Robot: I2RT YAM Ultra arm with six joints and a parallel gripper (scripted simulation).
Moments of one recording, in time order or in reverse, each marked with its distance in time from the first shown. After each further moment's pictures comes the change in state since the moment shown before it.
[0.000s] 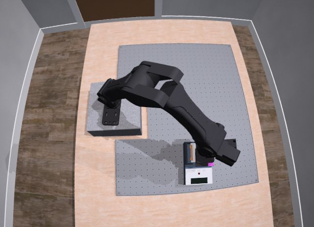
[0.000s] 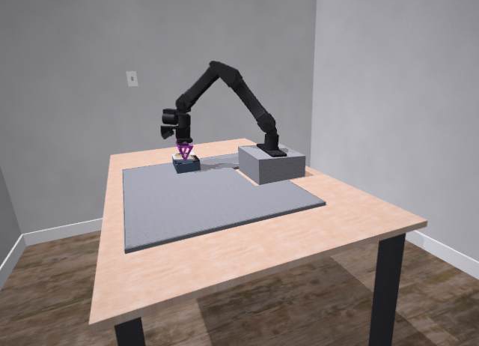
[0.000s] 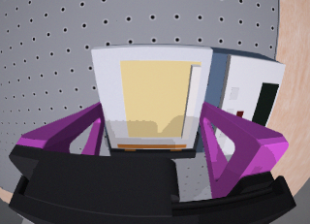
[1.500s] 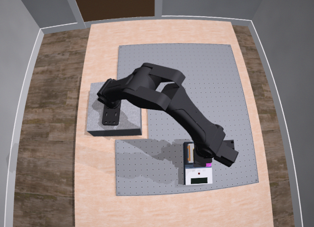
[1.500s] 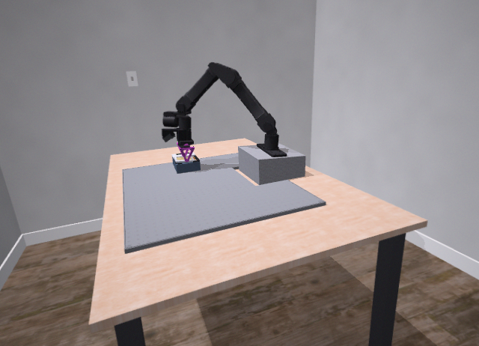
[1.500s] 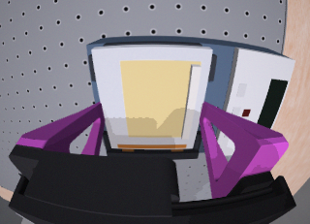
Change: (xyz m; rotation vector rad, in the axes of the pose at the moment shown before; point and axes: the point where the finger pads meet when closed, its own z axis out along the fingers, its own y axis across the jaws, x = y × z) arm 0.009 -0.001 0.010 -0.001 0.034 0.001
